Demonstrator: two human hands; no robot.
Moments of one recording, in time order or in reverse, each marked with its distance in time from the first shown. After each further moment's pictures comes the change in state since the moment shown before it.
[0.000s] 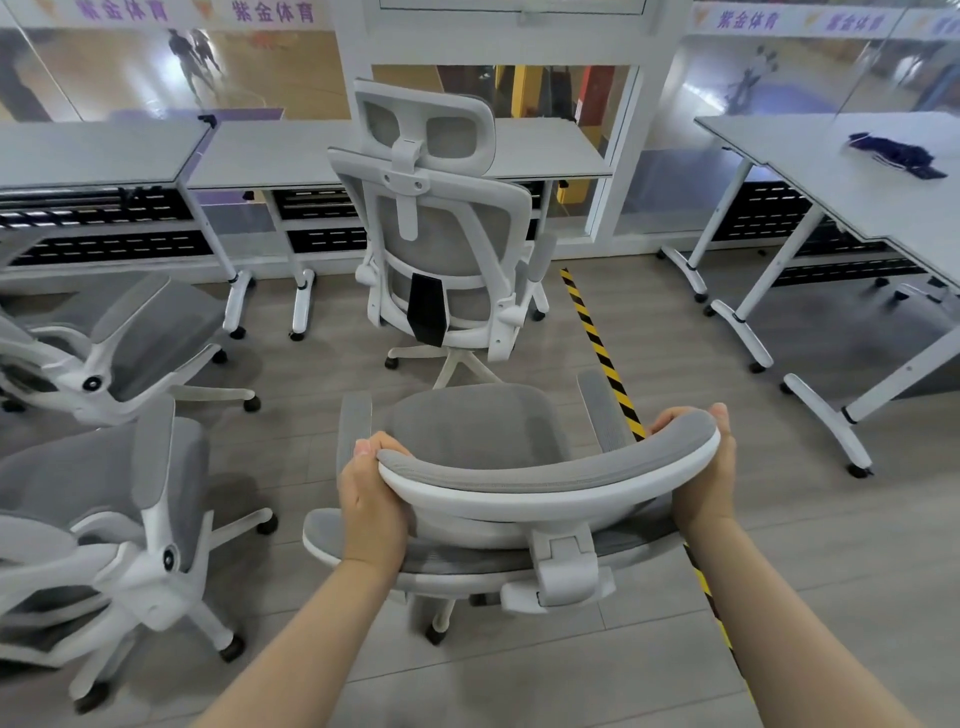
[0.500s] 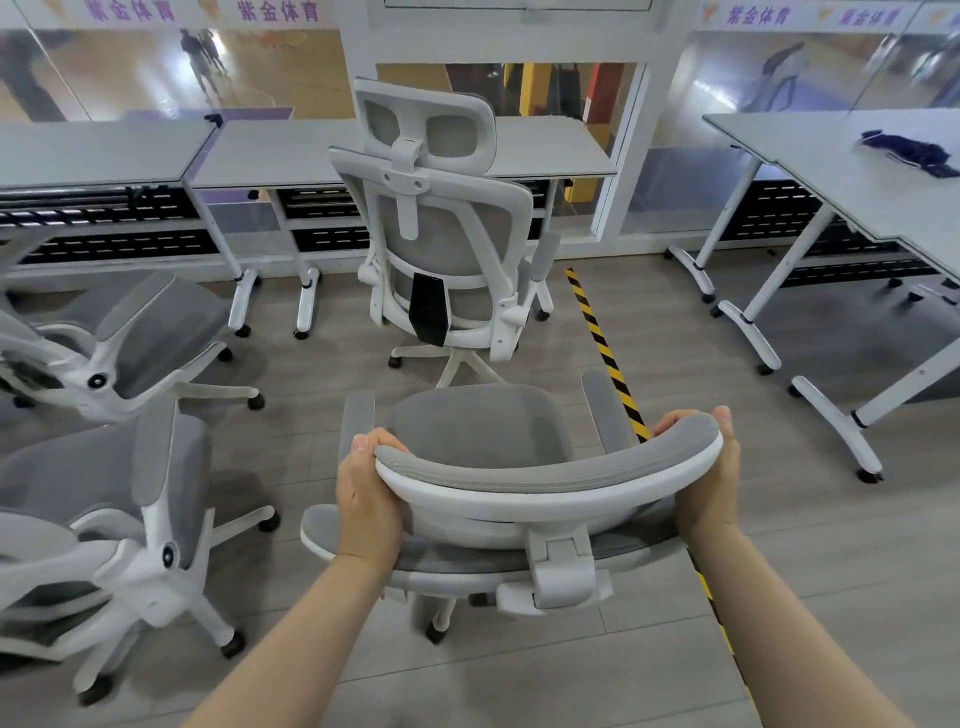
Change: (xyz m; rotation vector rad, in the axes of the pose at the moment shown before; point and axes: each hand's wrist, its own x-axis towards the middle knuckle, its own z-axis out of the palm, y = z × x) left_hand 0.003 -0.001 0.009 0.004 -0.025 0.026; right_hand 0.011 0.003 -0.009 -0.024 -0.007 -0.057
